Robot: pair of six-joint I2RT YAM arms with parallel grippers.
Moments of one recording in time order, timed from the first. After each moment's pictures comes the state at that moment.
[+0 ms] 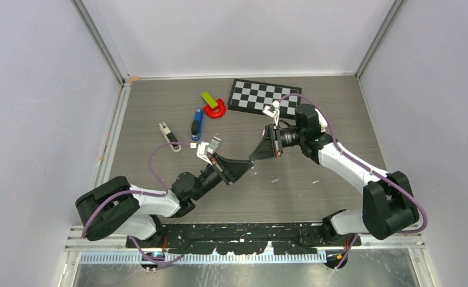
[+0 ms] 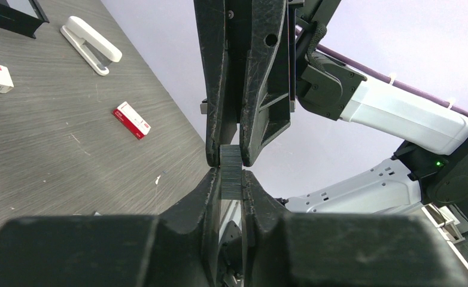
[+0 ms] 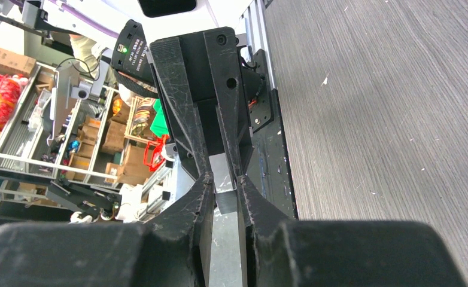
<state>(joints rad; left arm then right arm) -0.99 1.35 0.26 1.37 -0.05 -0.93 0.40 1.36 0.84 0.14 -1.27 0.58</state>
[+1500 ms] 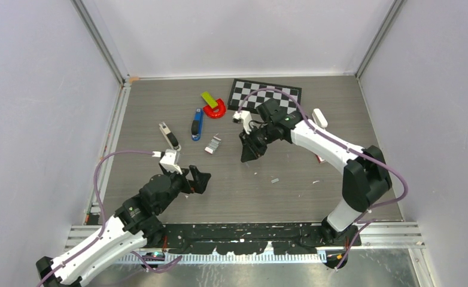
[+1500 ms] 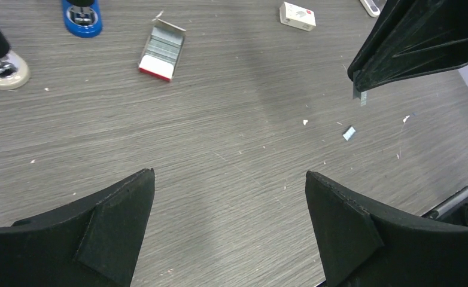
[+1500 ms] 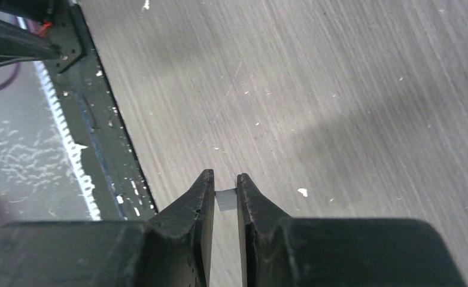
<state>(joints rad) -0.84 0.39 0.33 -0.25 -0.30 -0.52 0.60 1.61 1.26 -0.64 -0.67 -0.20</state>
